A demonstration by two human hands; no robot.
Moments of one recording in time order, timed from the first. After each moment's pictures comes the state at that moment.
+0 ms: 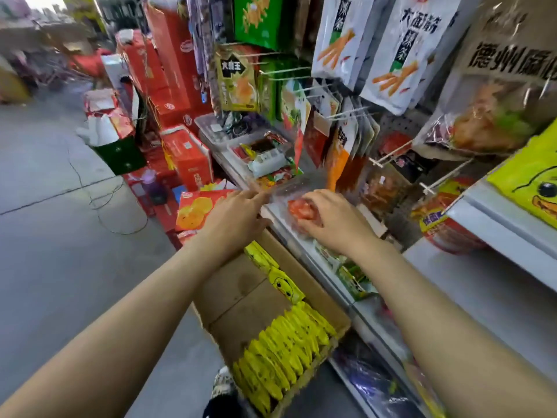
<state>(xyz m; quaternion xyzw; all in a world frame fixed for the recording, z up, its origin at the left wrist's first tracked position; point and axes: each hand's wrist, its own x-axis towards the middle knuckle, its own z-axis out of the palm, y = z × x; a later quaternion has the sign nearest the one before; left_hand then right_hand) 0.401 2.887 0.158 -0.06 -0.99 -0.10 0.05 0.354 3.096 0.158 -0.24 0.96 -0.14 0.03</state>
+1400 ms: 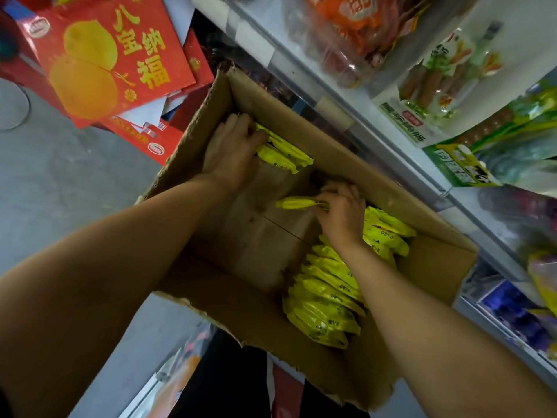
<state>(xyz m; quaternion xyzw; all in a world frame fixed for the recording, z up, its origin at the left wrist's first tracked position) 0.217 2.788 -0.260 -0.16 -0.97 -0.15 -0.13 0.341 3.006 -0.277 0.12 0.95 -0.22 0.16</state>
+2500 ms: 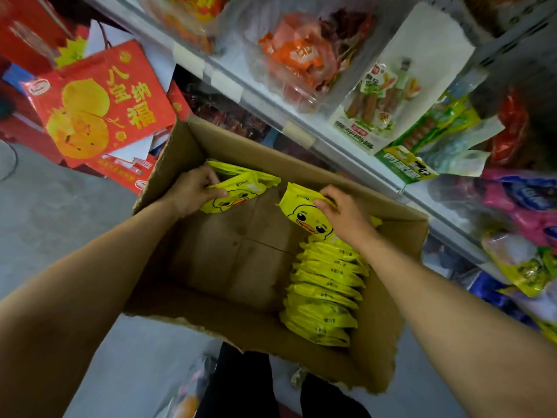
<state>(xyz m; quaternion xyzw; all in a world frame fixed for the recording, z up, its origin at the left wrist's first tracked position) 0.239 2.731 -0.260 -0.04 -0.85 -0.41 -0.31 0.347 3.051 -0.222 0.15 0.91 -0.34 0.20</state>
